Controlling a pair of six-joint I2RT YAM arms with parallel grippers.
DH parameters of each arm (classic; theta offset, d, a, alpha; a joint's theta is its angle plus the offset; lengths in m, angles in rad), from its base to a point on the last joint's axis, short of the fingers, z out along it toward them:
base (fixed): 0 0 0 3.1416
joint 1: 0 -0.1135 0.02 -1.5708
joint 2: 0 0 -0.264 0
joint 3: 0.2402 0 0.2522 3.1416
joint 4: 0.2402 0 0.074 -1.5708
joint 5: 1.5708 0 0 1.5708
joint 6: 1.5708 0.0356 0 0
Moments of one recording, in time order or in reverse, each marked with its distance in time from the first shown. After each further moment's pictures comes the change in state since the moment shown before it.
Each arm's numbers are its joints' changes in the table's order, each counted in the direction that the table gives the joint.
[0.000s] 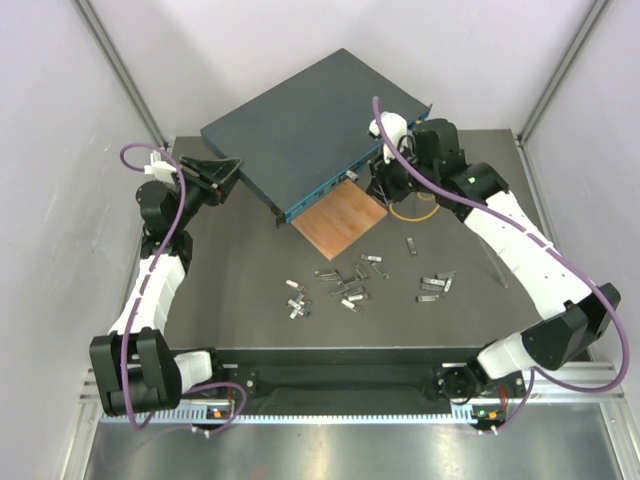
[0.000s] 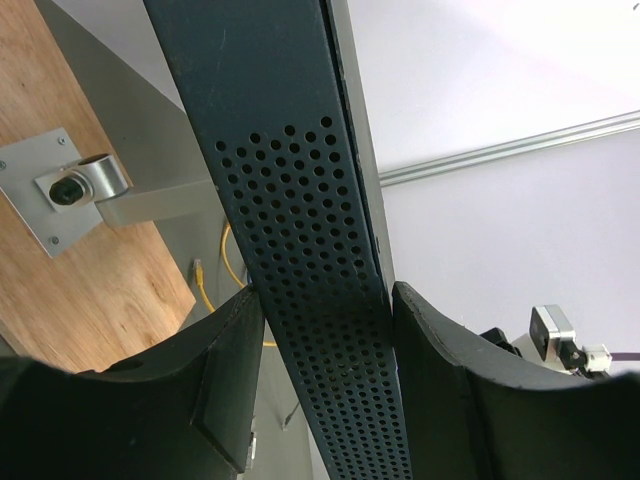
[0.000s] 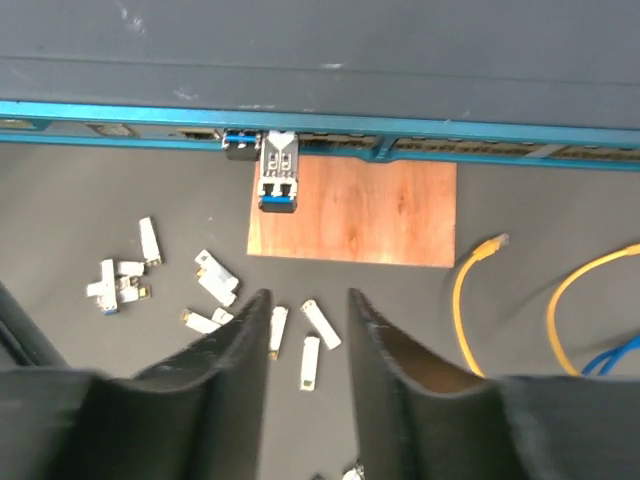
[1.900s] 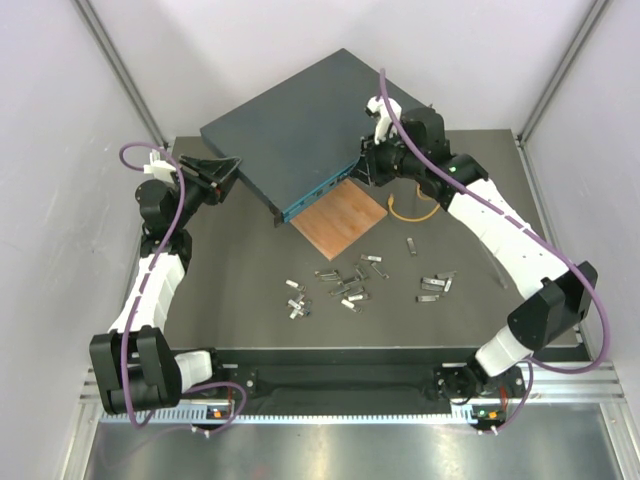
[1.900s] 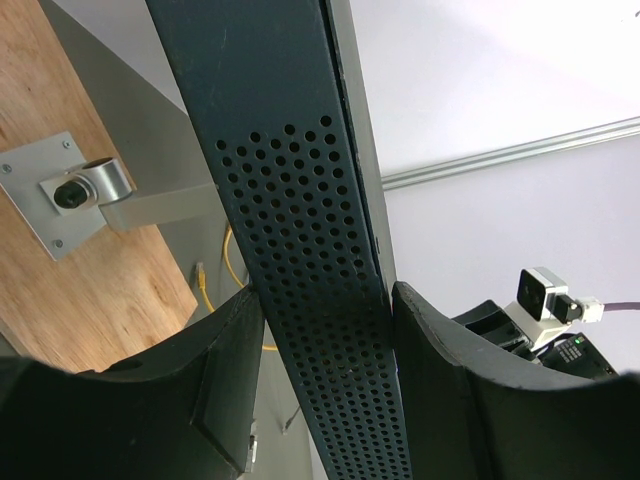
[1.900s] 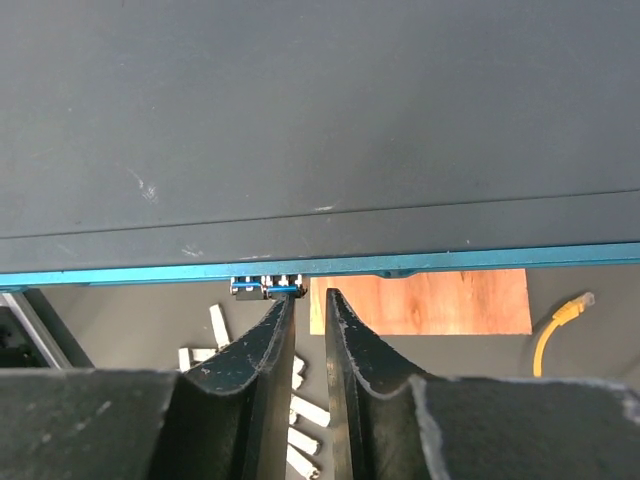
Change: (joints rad) left arm -0.004 -0.009 0.009 0.006 -0.002 0.002; right arm 0.002 -0.126 0.048 -0.185 -0.067 0.256
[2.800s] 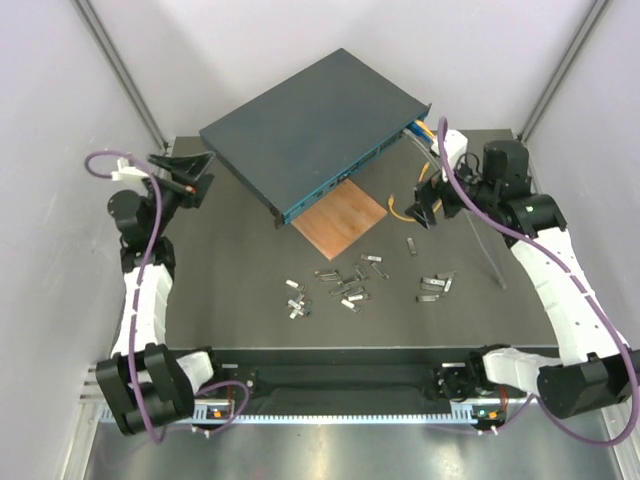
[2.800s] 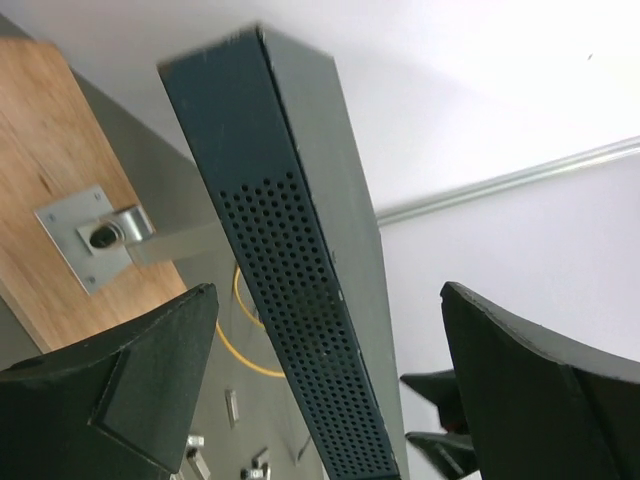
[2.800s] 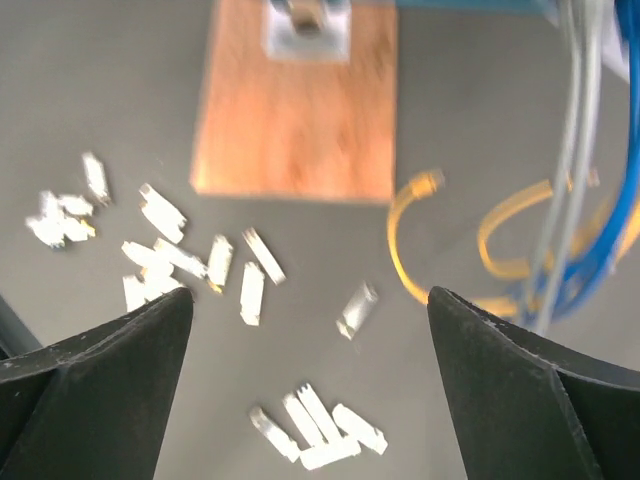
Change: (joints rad) left arm -0.151 0.085 -0.012 0.013 0.063 0.012; right arm 0.291 0.388 -0.294 0.171 -0.183 -0.406
